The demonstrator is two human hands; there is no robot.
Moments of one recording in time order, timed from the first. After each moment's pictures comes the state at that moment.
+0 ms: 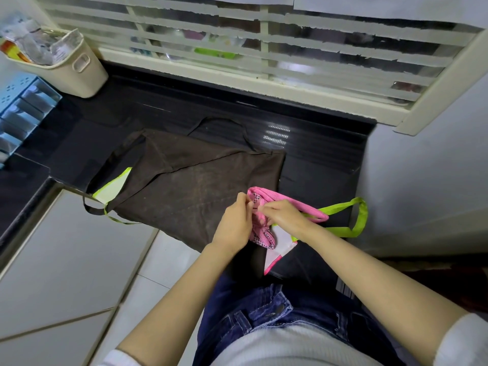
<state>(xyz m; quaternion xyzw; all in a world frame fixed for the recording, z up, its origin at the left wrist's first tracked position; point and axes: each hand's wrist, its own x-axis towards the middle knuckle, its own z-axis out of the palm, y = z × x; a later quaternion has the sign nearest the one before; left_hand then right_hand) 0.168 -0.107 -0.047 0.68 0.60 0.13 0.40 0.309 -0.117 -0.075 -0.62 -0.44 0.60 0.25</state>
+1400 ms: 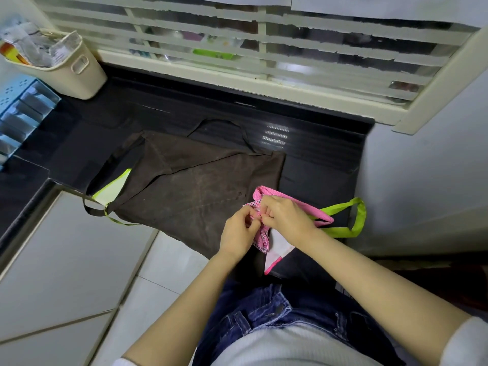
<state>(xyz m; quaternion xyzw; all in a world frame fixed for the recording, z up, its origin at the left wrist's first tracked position) 0.169 -0.122 -0.071 0.65 0.61 0.15 0.43 0.311 -0.126 -0.051 -0.63 -0.70 0.32 0.14</state>
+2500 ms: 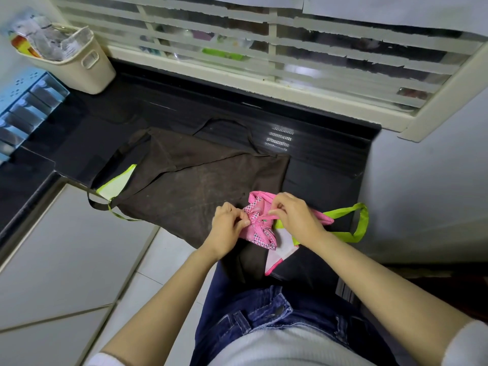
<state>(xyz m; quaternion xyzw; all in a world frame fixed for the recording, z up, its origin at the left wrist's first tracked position) 0.137 -0.105 -0.076 0.72 0.57 0.12 0.37 0.323 -0.127 -0.069 -0.64 -0.63 0.36 0.23</state>
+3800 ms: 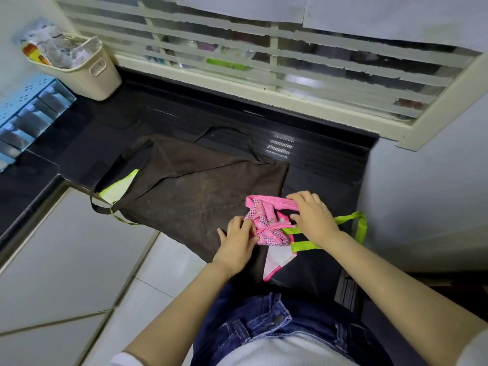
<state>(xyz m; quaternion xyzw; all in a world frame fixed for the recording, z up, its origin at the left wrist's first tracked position) 0.149 -0.133 -0.089 0.75 0.57 0.02 0.32 0.358 -0.124 -0.080 -0.70 -0.68 0.23 0.05</state>
